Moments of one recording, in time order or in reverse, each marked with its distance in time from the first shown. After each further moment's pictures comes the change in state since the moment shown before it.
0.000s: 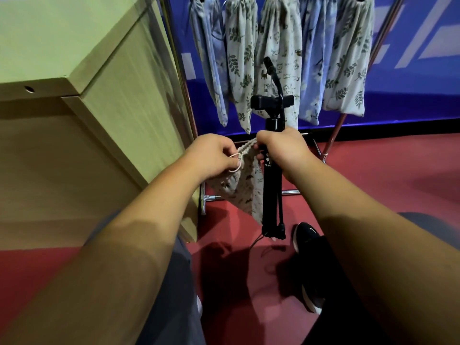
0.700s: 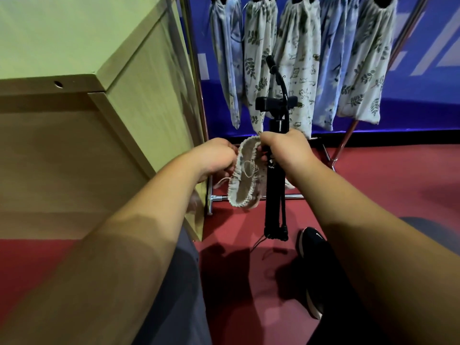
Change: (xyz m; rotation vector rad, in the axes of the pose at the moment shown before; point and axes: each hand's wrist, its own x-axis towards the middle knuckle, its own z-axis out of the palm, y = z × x) left_hand 0.002 -0.011 -0.011 -0.404 -0.177 -0.263; right_hand -0.004 -0.005 0.021 0.022 -0.023 0.019
